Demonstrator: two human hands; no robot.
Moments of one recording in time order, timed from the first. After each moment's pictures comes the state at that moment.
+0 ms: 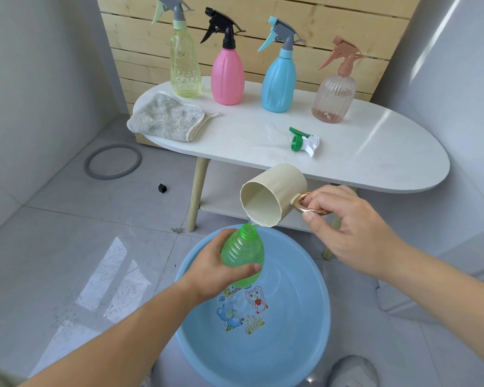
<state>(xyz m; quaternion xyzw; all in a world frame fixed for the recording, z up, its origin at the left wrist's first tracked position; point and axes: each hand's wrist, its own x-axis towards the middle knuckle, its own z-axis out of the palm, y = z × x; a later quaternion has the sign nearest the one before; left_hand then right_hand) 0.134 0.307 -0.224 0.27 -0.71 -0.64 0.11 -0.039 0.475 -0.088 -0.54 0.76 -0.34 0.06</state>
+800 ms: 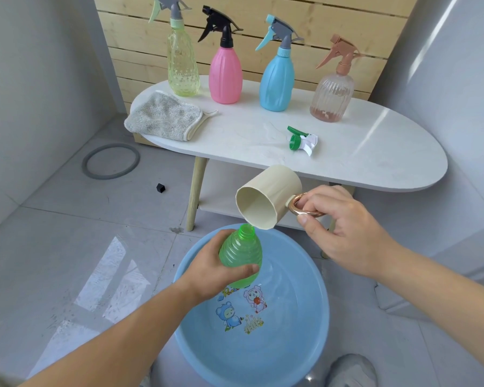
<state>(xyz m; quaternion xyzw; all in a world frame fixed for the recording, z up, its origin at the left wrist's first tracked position) 0.135 0.307 -0.226 0.28 -0.71 -0.64 0.11 -0.043 0.473 -0.099 -0.55 0.76 -0.34 0.05</state>
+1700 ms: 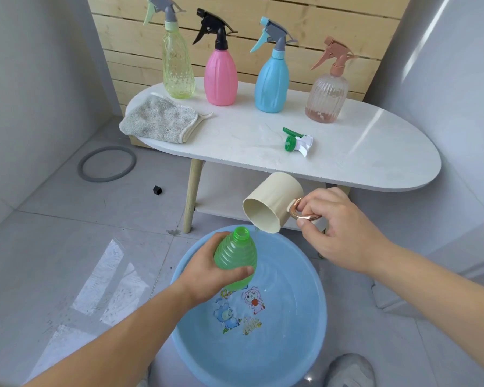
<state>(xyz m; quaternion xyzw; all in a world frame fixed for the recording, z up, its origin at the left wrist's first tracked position) 0.138 0.305 -0.226 0.28 -0.72 -0.63 0.11 -0.059 0.474 -0.114 -0.55 0.79 -0.28 0.03</state>
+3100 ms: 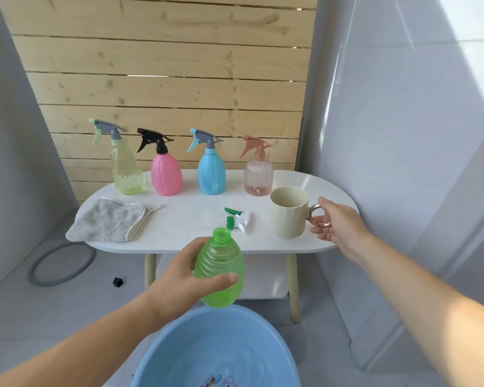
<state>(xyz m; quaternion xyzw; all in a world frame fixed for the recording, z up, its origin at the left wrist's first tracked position) 0.060 0.308 -0.061 0.16 -0.77 -0.61 0.11 -0.201 0.507 -0.043 -0.06 0.75 -0.64 0.18</state>
